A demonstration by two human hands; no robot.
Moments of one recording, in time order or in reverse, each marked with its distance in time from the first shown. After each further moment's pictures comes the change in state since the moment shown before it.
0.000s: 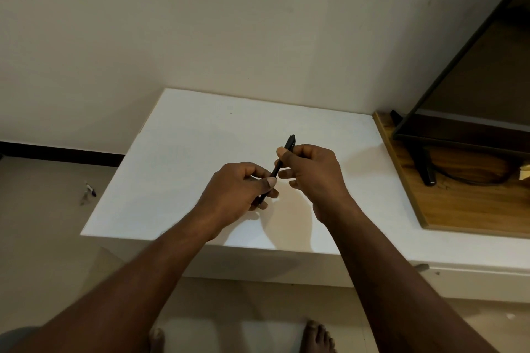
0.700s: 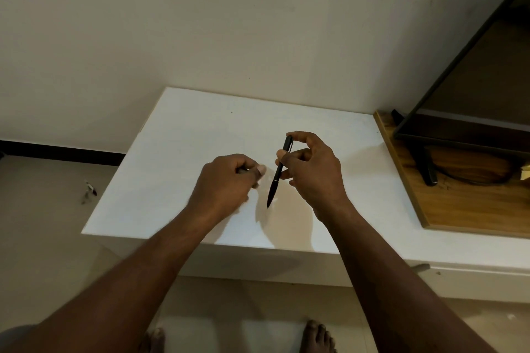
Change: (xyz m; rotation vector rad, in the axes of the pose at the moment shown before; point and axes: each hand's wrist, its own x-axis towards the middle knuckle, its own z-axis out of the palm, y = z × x) left_hand 0.005 -0.001 -0.009 0.261 0.228 0.043; right_hand 0.002 0.006 0.003 -0.102 0.045 -0.150
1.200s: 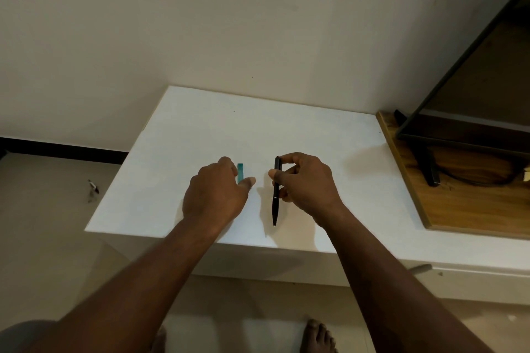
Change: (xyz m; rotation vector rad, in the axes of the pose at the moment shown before) left_hand 0.002 -0.020 0.009 0.512 0.216 -0.027; right_hand 0.005 0.021 0.010 -0.205 -0.112 0.079
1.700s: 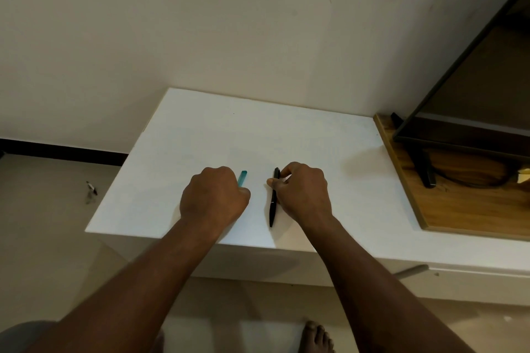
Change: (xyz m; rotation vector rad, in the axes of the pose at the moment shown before) left_hand -0.002 0.001 -0.007 0.195 -0.091 -0.016; right_hand 0.006 0.017 0.020 -0.388 0.143 -0.034
